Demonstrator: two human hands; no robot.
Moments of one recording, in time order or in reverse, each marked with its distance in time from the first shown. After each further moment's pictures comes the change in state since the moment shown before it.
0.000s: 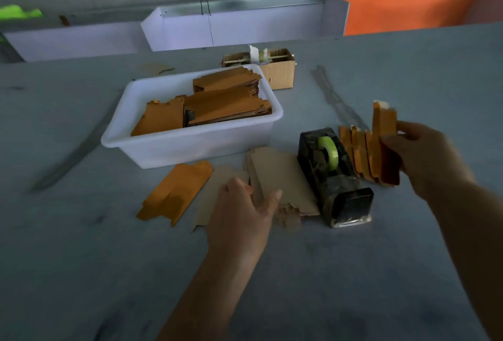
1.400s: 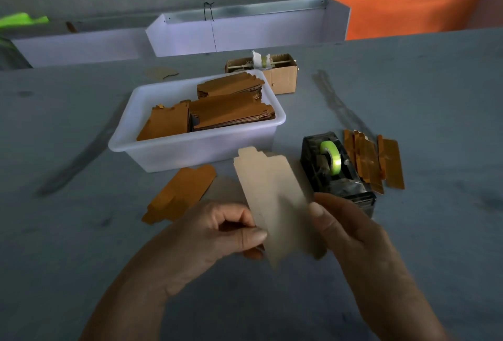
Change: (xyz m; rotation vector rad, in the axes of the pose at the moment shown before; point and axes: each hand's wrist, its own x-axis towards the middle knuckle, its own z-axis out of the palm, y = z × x) left_hand -0.014 -0.018 -0.074 -0.522 -0.640 0.226; right_hand -0.150 -0.010 0.056 0.263 -0.285 0.007
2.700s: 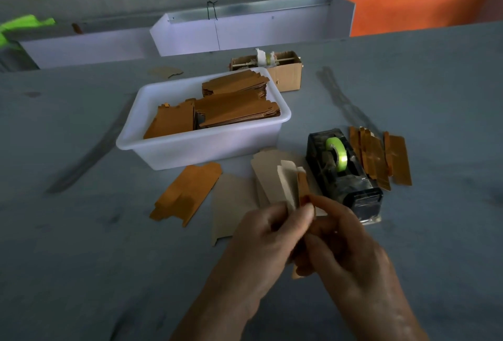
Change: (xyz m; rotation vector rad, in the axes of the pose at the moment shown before) left_hand 0.013 -0.008 0.062 -0.135 0.219 -0.042; right_hand -0.023 0.006 0.010 -0.201 -0.081 -0.276
